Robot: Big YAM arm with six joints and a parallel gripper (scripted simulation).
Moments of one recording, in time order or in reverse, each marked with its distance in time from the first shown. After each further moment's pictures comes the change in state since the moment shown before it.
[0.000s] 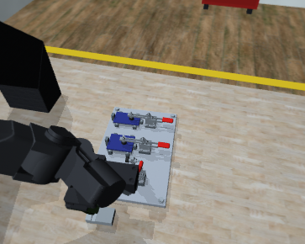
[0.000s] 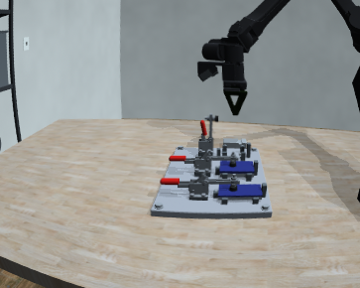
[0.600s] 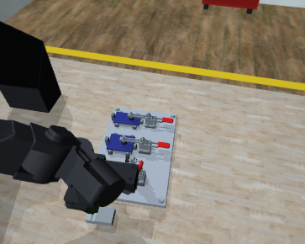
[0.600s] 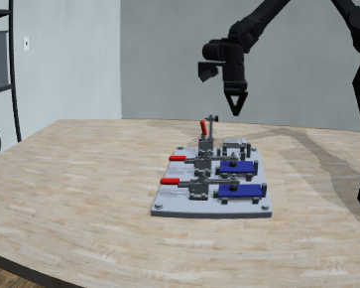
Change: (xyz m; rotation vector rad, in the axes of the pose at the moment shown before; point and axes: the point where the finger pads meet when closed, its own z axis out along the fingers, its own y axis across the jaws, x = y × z) arm 0.001 0.002 0.001 -0.002 0.003 -0.003
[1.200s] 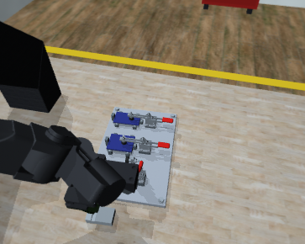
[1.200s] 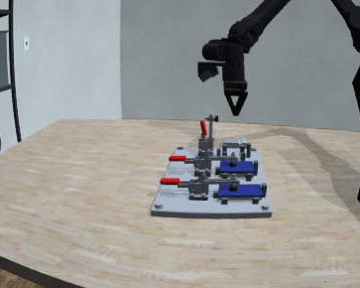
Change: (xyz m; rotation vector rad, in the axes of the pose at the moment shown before) arm 0.000 0.000 0.000 -0.001 -0.001 -0.001
